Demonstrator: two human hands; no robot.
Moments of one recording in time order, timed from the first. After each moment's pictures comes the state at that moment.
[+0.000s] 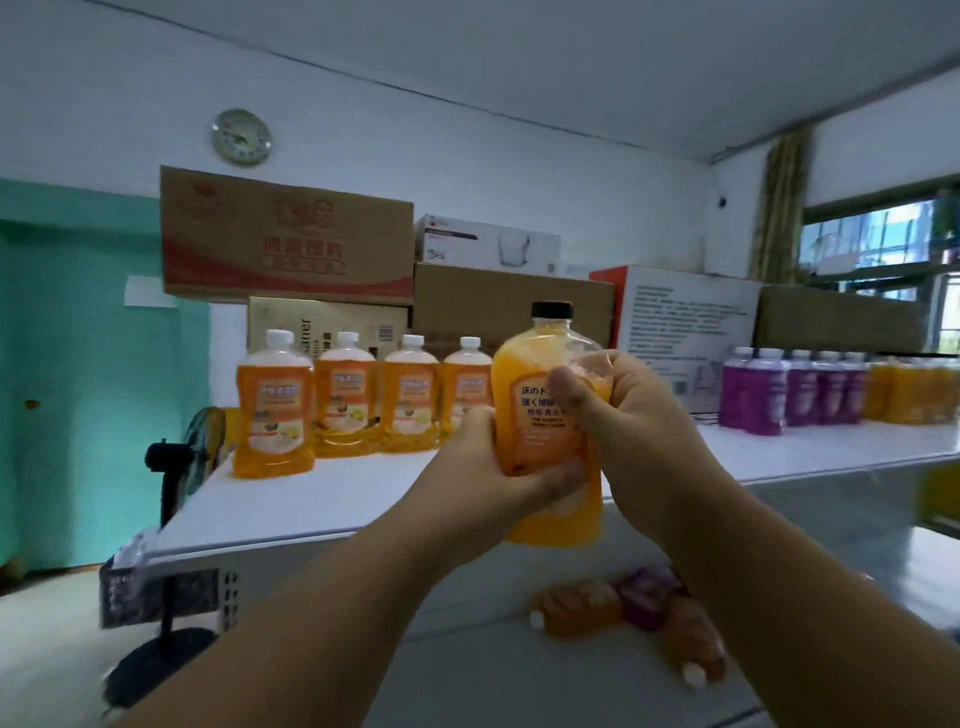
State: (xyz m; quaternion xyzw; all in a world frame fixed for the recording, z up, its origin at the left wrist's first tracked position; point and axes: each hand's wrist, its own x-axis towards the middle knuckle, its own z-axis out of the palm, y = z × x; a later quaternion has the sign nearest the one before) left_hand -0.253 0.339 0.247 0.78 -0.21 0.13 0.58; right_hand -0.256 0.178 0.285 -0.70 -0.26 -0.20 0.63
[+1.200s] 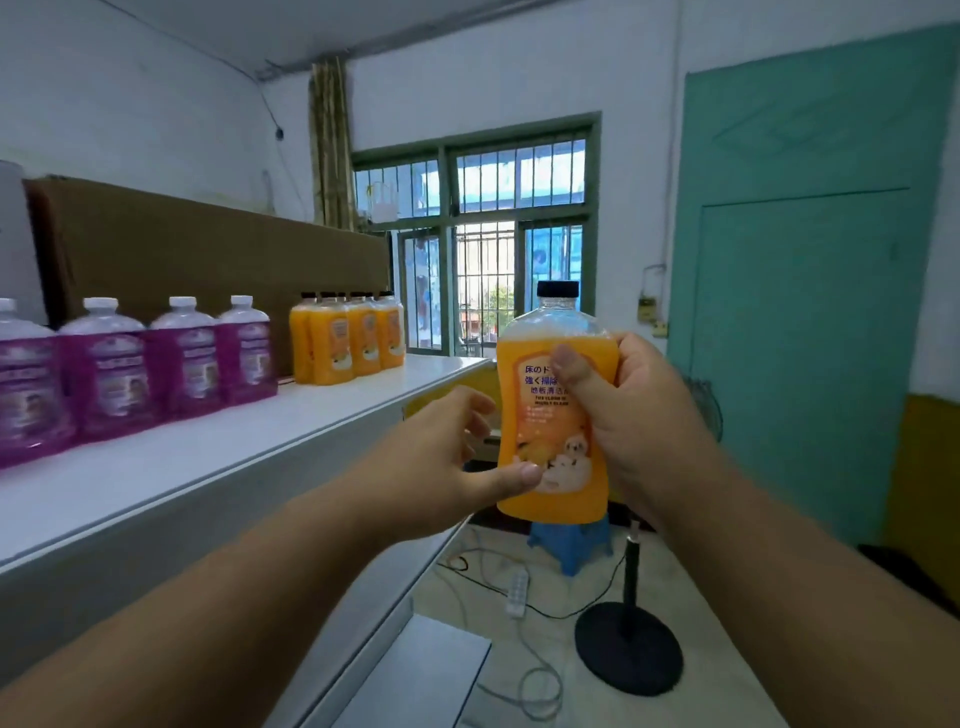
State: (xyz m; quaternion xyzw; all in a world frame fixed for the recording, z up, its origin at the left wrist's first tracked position) left_hand -0.022 -0.490 0.240 0.75 -0.56 0.00 0.35; right_hand -0.165 -0.620 0.254 -0.71 0.11 -0.47 0.51
